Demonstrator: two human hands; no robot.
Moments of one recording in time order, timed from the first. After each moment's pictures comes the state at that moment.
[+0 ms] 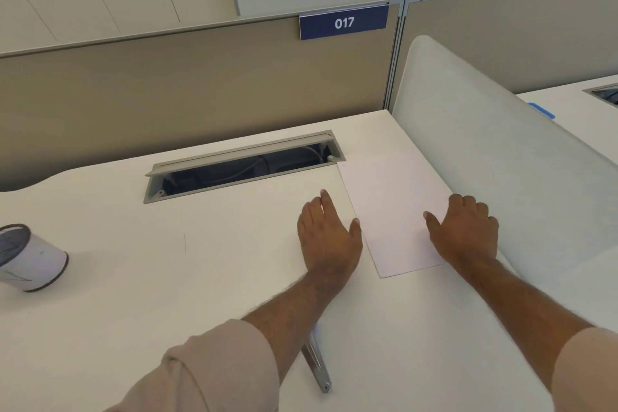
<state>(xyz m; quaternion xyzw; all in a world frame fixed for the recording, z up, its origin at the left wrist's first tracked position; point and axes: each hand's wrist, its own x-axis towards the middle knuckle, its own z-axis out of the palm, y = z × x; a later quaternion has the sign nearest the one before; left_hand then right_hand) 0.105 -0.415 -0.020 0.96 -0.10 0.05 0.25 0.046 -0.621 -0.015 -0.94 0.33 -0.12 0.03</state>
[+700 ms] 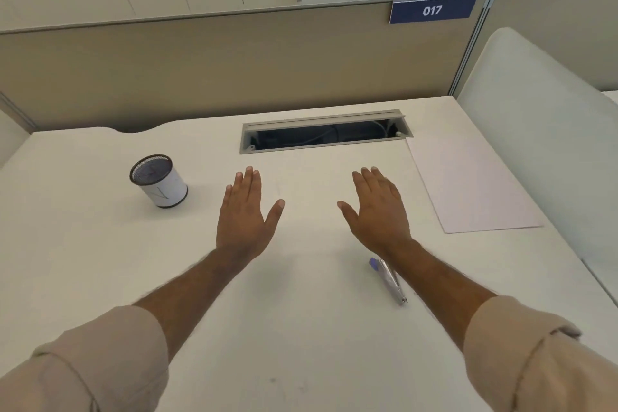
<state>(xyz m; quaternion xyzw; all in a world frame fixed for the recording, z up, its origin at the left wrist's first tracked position) 0.086 -0.095 0.015 0.98 -0.11 0.09 0.14 0.041 -0.343 0.031 -0.98 0.01 -0.13 0.12</state>
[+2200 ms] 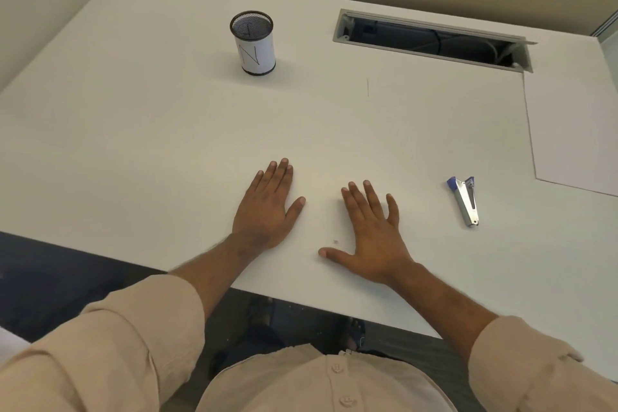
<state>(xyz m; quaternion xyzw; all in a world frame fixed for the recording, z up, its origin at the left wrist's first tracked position) -0.089 0.024 -0.086 0.99 -0.08 -0.01 0.11 -0.116 -0.208 -0.046 -0.97 -0.19 0.11 0.07</state>
